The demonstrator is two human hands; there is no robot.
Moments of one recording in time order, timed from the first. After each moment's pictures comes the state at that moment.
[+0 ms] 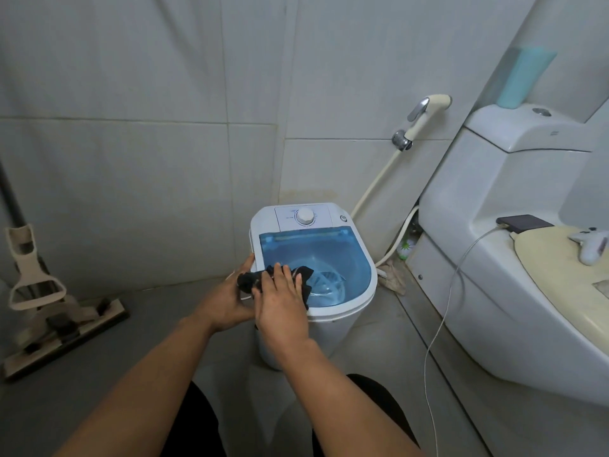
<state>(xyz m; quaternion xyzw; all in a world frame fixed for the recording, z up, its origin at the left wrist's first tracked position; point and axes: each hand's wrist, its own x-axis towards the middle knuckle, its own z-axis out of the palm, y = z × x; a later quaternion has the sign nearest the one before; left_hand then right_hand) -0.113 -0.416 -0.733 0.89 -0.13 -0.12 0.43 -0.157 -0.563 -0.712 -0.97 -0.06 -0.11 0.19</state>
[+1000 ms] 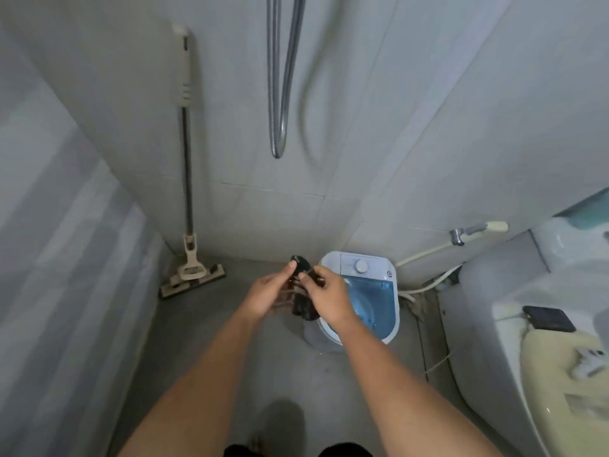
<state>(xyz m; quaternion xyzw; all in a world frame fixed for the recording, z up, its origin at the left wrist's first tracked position) -0.153 -0.353 -0.406 0.57 0.29 -0.20 0.74 -0.121 -0.503 -0.406 -0.81 0.04 0.18 0.55</state>
